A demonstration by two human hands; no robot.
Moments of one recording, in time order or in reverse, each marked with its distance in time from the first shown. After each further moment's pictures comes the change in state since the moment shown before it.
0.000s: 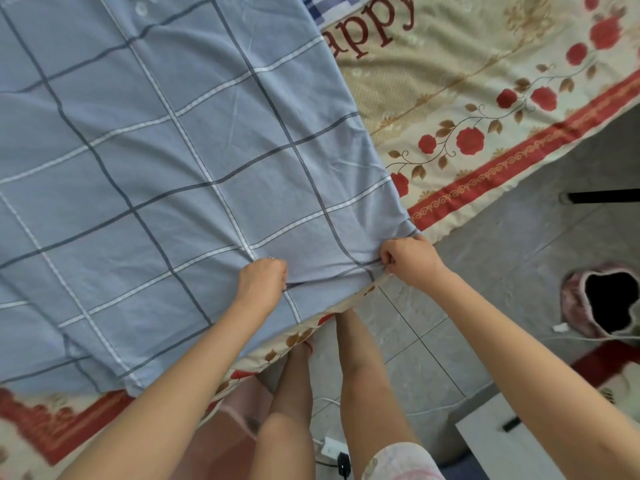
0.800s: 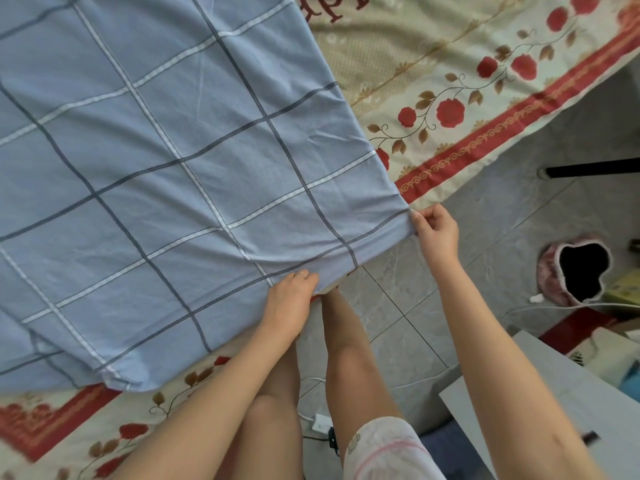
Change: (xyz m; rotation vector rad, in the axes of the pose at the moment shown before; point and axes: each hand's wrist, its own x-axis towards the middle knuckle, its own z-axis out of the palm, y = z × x) left_hand -0.036 0.062 0.061 -0.154 0.153 0.267; right_hand -0.033 0.033 0.020 1.122 0.637 0.583
